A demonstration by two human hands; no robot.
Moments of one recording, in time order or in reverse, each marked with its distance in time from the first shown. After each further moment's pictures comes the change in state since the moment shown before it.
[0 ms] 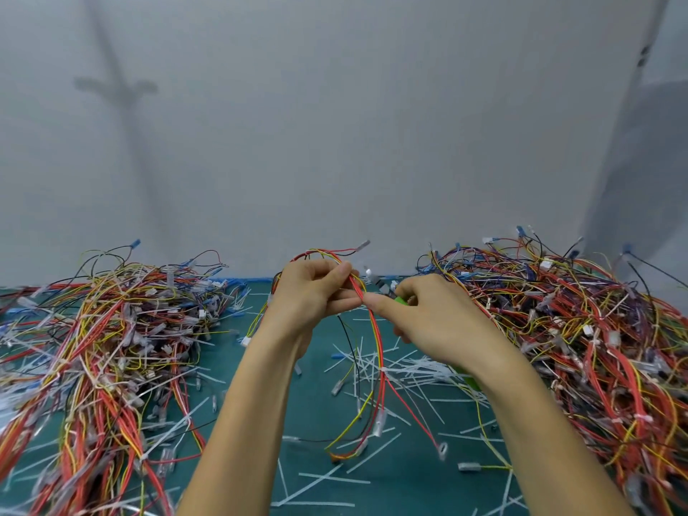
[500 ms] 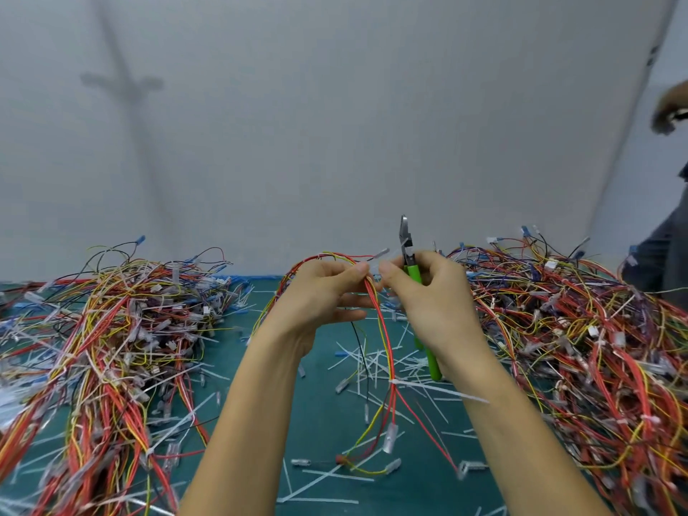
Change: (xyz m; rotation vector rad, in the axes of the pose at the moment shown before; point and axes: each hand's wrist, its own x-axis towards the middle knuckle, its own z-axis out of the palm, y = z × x) left_hand -0.003 0.005 -0.002 0.127 -0.156 -0.086; right_hand 0.008 -0.011 0.019 0.569 0.314 0.000
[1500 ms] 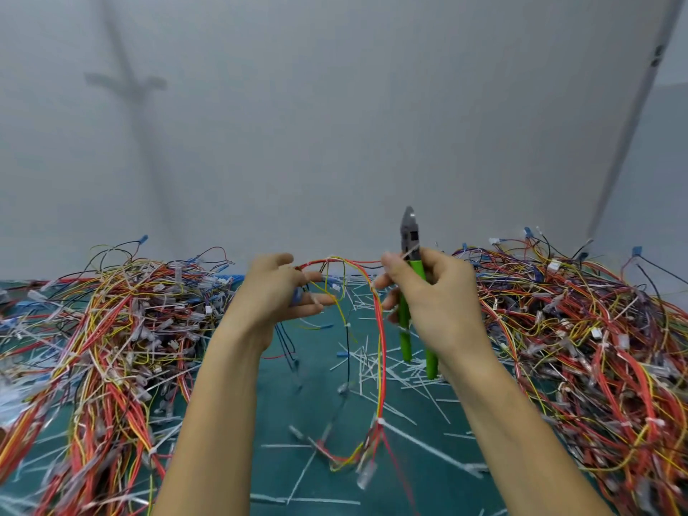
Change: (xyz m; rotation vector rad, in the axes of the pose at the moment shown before) left_hand -0.007 0.005 -0.038 -0.151 0.317 -0.094; right_hand -0.008 -0.012 0.001 0.174 -0.048 0.013
